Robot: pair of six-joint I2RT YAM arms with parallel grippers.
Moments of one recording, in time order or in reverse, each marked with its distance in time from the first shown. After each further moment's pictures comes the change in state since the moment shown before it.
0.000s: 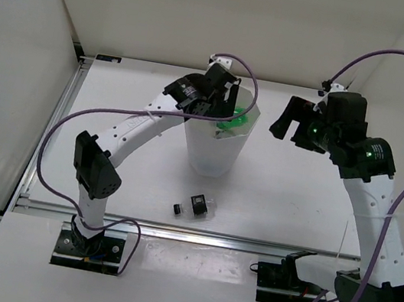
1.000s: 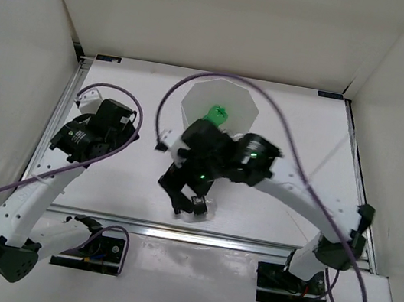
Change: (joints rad) left arm 0.289 -0.873 -0.792 -0.211 -0.173 -0.477; right arm 0.839 0.346 0.269 -0.145 -0.153 -0.356
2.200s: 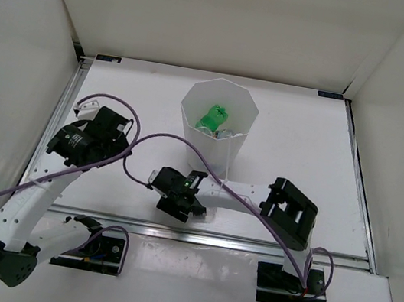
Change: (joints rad) left arm 0.021 -0.032 -0.043 -0.174 0.058 0.055; right arm 0.066 0.356 -0.591 0.543 0.432 -0.179
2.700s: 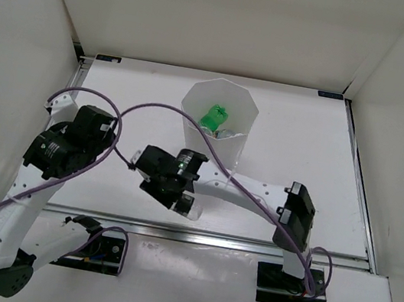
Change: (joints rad) left arm 0.018 -0.072 0.115 -0.031 -0.182 -0.087; right arm 0.031 0.010 0.400 -0.360 -0.152 0.172
